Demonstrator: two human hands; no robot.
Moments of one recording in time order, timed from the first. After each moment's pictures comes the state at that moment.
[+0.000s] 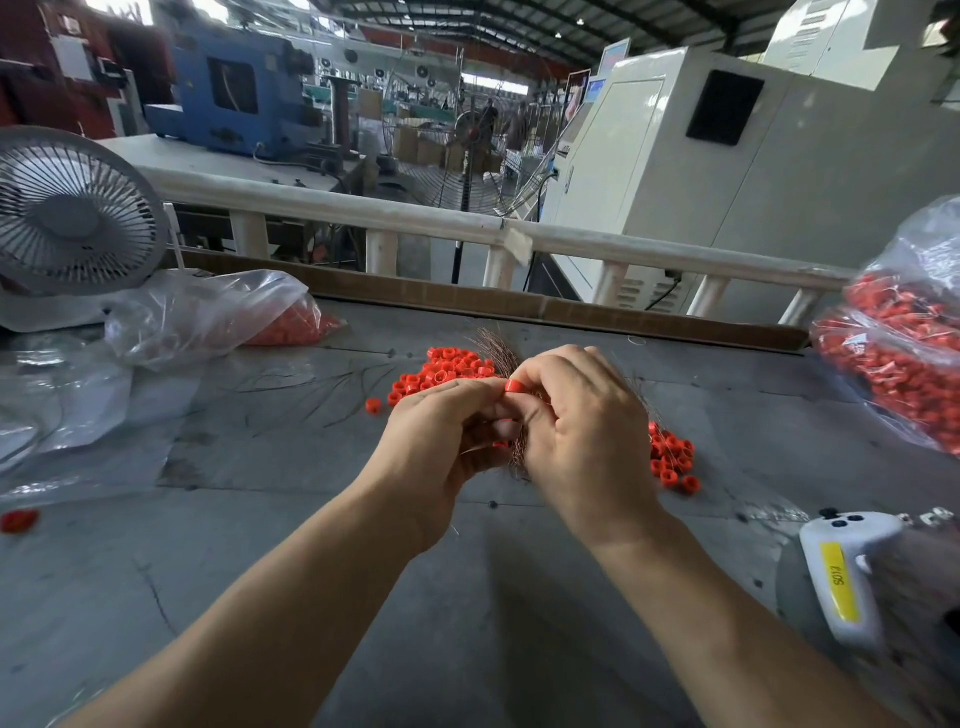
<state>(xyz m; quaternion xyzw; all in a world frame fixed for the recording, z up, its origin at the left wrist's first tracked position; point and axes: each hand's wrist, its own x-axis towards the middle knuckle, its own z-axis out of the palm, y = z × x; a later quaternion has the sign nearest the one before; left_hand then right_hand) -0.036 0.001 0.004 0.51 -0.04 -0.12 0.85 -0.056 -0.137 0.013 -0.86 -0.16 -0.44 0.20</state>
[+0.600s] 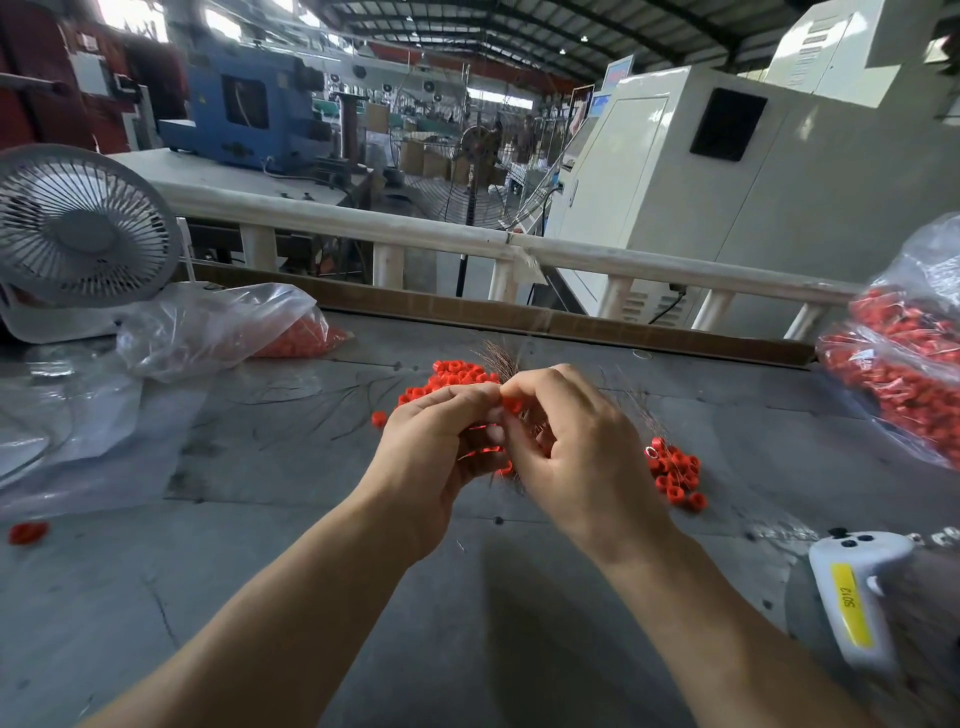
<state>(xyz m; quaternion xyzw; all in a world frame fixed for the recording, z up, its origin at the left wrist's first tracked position) -0.028 0.007 0.000 0.49 -0.04 -0.09 0.86 -0.058 -0.137 0.015 -0.88 -0.19 -0.37 0.23</state>
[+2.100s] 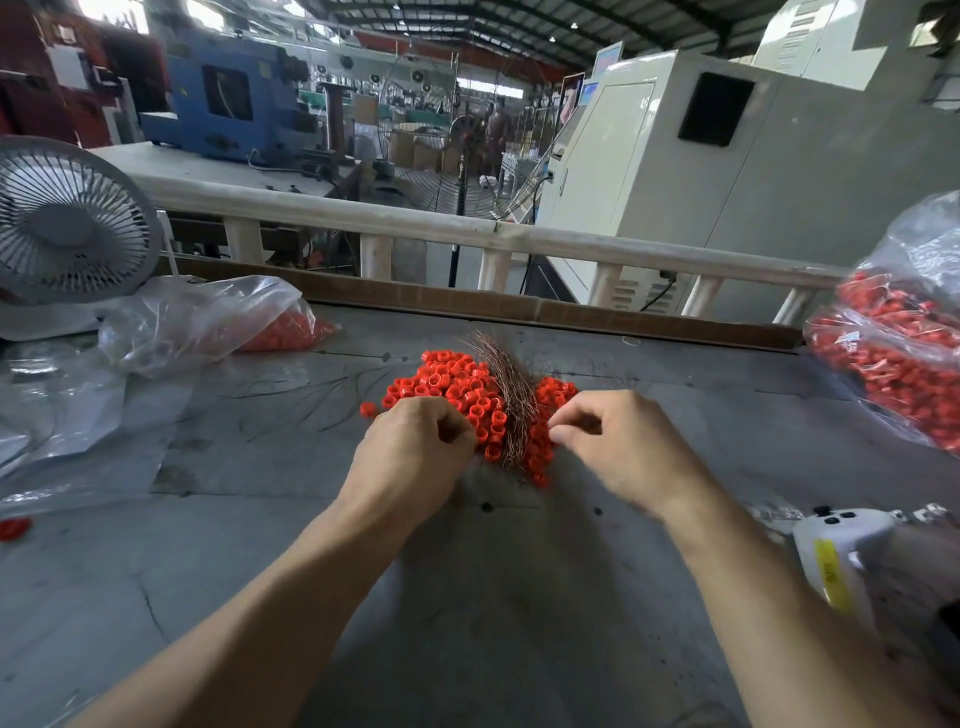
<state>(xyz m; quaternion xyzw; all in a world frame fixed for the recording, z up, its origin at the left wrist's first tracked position) -0.020 0.015 -0.021 0.90 -0.07 0.11 0.41 -0.032 -0.202 0.007 -0.96 -0.01 -0.13 0.26</state>
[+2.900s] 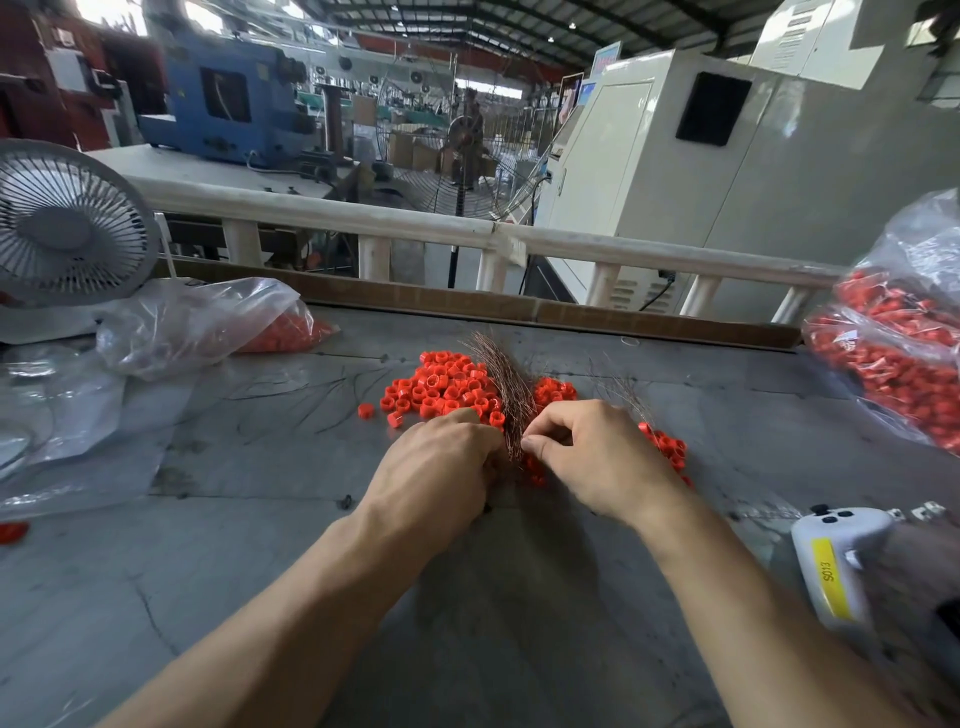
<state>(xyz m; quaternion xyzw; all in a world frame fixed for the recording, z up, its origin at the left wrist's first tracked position) -0.026 0.000 -0.021 0.93 -0.24 0.12 0.23 -0.032 -0.189 -0.004 -0.96 -0.04 -0.12 0.24</state>
